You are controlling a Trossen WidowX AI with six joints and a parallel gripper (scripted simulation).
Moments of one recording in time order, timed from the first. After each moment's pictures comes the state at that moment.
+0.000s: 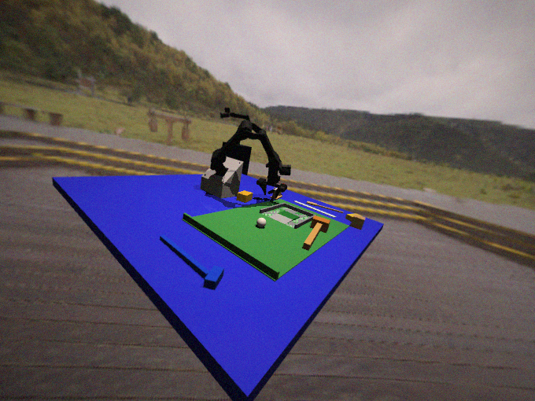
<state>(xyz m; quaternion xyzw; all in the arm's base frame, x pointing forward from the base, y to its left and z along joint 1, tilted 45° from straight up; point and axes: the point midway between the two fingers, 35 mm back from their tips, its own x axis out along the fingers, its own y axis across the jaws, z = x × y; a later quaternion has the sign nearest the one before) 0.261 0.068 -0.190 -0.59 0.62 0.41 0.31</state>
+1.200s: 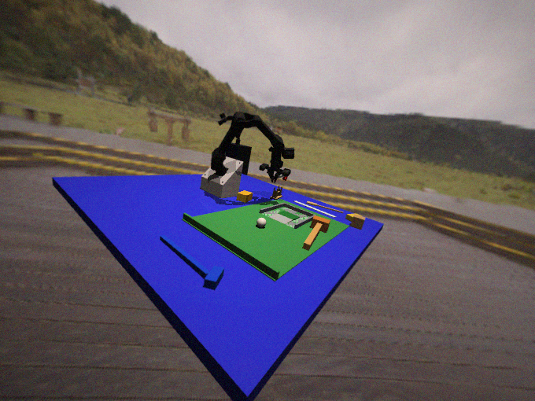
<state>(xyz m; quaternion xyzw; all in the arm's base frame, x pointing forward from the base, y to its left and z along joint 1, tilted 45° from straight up) 0.268 0.133 -0.123 -0.60 0.61 0.42 0.31</state>
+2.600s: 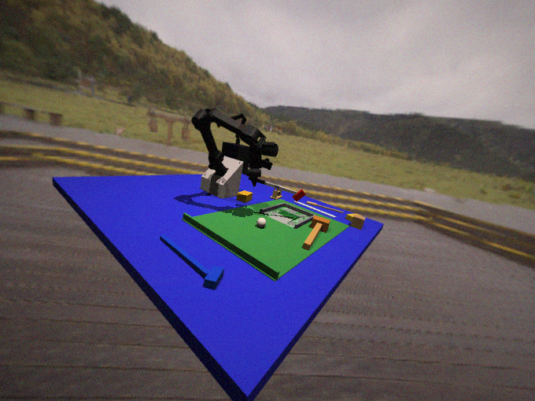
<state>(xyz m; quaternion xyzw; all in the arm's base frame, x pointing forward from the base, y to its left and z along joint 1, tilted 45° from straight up) 0.312 -0.062 0.087 -0.39 0.71 -0.03 0.59</state>
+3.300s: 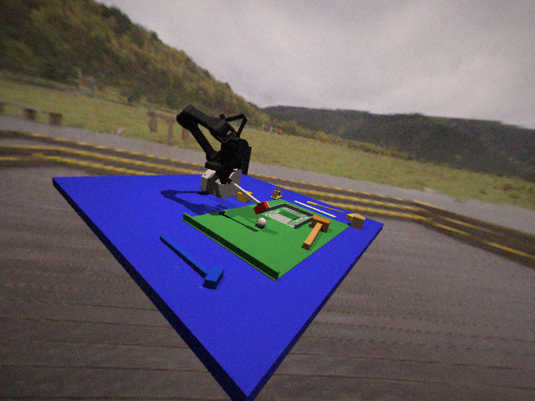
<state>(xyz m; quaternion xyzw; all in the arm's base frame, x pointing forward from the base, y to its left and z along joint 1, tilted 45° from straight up) 0.235 -0.155 0.185 -0.24 0.67 -0.29 0.64</state>
